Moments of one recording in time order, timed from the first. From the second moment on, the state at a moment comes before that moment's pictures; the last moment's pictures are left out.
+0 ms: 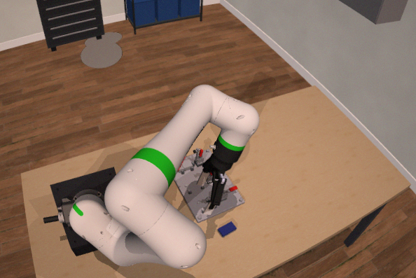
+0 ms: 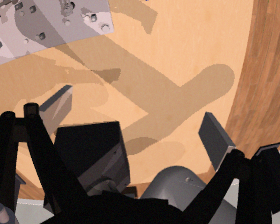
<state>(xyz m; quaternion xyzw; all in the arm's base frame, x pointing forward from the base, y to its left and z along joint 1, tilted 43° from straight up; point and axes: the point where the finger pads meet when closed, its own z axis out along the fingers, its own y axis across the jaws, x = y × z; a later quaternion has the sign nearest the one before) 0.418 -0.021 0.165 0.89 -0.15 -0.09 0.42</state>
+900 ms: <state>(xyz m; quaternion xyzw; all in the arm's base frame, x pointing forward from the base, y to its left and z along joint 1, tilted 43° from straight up) 0.453 0.181 -0.062 0.93 0.06 0.00 0.37</state>
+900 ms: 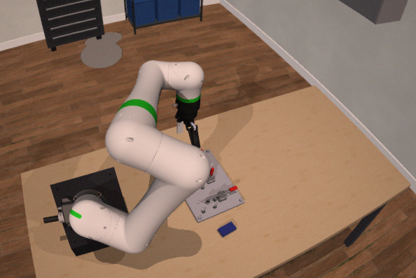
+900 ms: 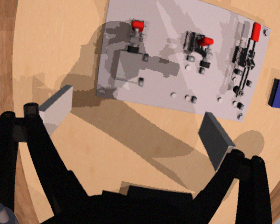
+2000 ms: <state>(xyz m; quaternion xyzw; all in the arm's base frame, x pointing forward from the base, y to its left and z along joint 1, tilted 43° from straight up) 0.453 0.192 -0.076 0.93 0.07 0.01 0.36</state>
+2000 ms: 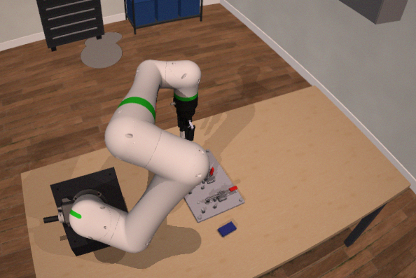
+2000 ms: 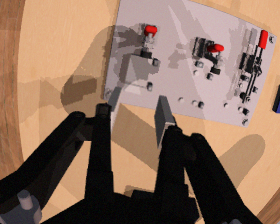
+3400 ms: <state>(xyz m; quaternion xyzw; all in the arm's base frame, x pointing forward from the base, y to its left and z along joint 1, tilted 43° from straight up) 0.455 0.146 -0.130 0.93 0.07 0.01 0.36</state>
